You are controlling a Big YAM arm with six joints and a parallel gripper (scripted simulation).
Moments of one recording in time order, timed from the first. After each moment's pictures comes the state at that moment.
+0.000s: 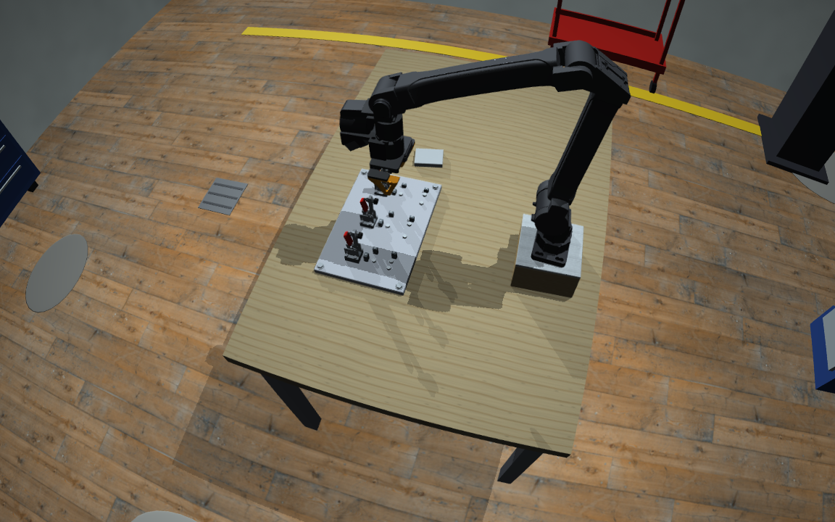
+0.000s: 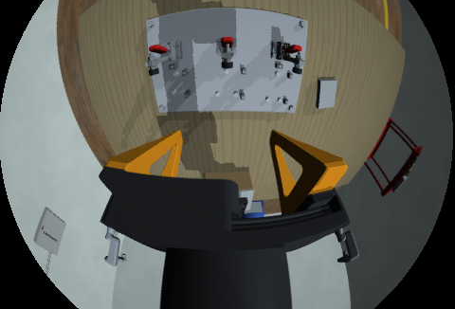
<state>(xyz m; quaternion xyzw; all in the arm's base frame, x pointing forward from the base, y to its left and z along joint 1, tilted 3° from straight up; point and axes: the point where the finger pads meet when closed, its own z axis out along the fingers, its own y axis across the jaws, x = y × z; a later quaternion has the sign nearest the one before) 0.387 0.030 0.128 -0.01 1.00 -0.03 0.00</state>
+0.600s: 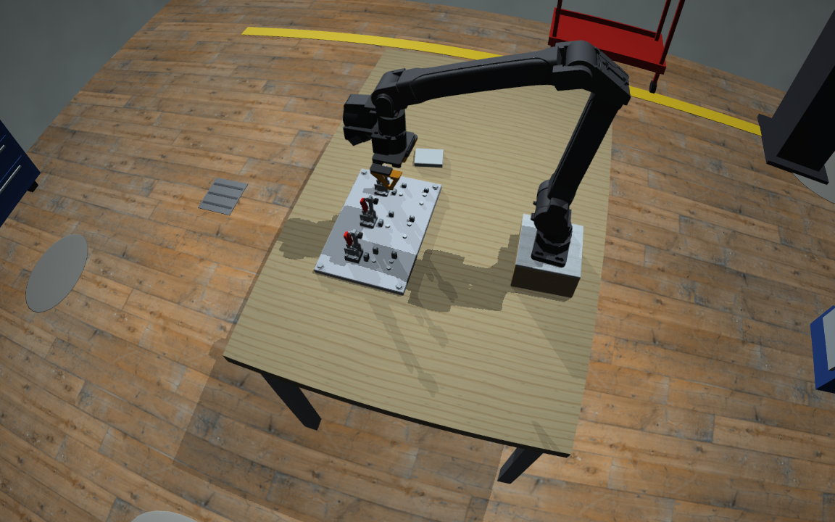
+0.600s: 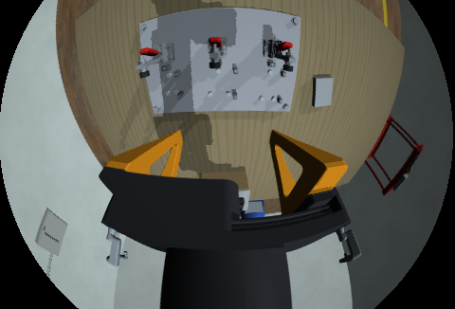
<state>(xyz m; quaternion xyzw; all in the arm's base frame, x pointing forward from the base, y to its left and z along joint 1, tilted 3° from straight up) 0.387 0.014 0.128 -0.01 1.00 -0.03 0.00</state>
